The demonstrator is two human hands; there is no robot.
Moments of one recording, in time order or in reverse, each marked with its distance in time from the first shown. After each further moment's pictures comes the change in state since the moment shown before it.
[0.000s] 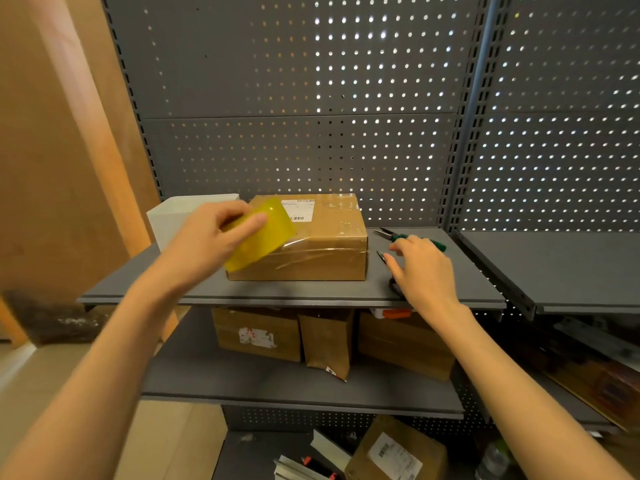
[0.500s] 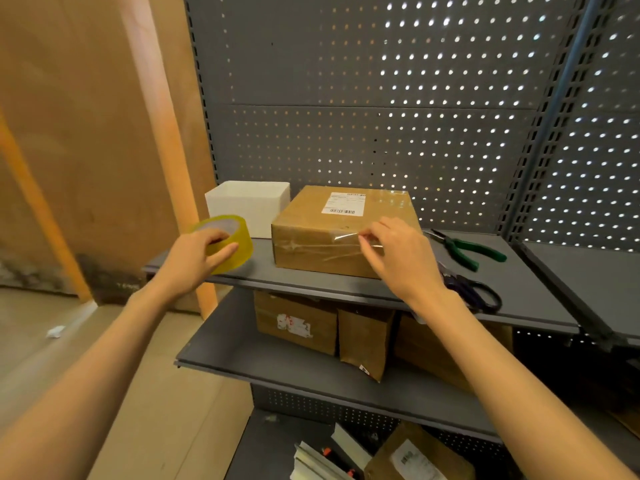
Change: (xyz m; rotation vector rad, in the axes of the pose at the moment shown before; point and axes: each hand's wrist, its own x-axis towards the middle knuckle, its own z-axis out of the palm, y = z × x) left_hand -0.023 -0.128 -0.037 0.420 0.104 -0.107; right_hand 0.021 -0.086 0.014 0.214 0.105 -0.429
